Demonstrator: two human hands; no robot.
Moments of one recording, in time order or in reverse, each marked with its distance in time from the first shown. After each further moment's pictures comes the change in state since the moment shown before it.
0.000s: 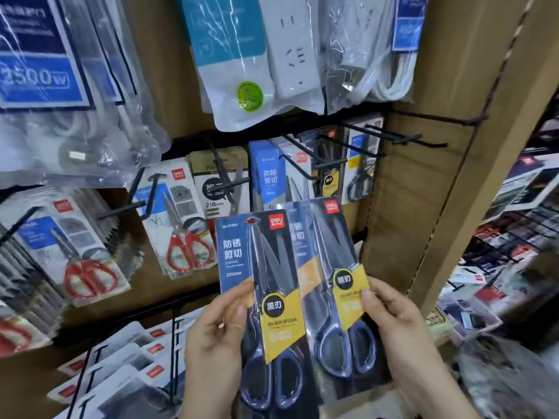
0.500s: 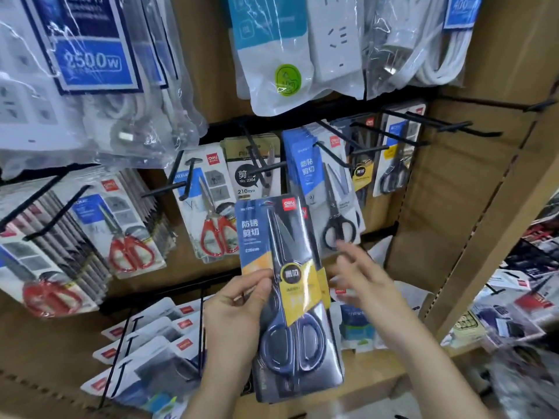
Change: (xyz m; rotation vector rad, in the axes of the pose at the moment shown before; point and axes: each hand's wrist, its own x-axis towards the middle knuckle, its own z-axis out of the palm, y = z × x) left_hand 0.015 0.001 -0.003 -0.021 0.172 -0.099; right_hand 0.035 0.000 0.045 -0.293 -0.217 0.066
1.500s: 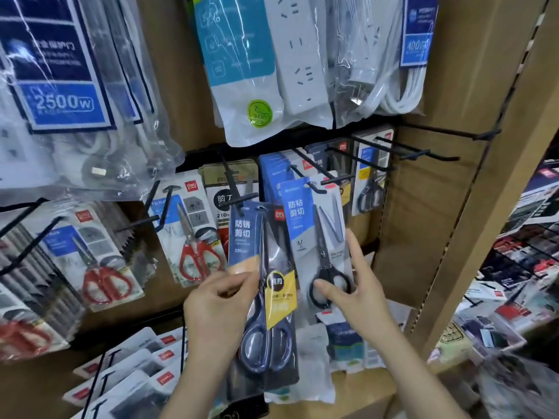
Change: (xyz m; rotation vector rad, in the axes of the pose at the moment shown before) left_hand 0.030 0.026 0.016 0.344 -0.013 0.231; right_hand 0.037 0.022 -0.027 -0.253 0.118 -0.290
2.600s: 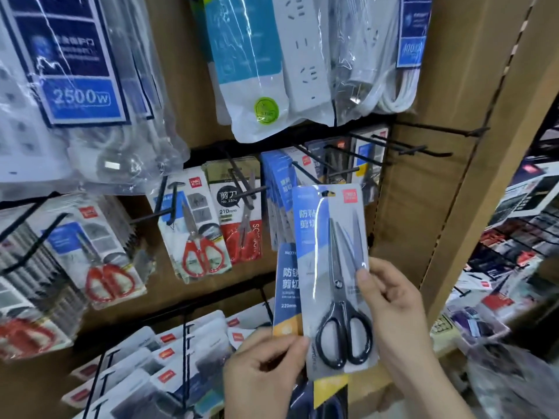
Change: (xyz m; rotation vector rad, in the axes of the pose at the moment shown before) left_hand -0.086 -0.003 -0.001 -0.125 -0.184 -0.098; right_hand -0.057 -0.059 0.002 0.471 0.289 0.052
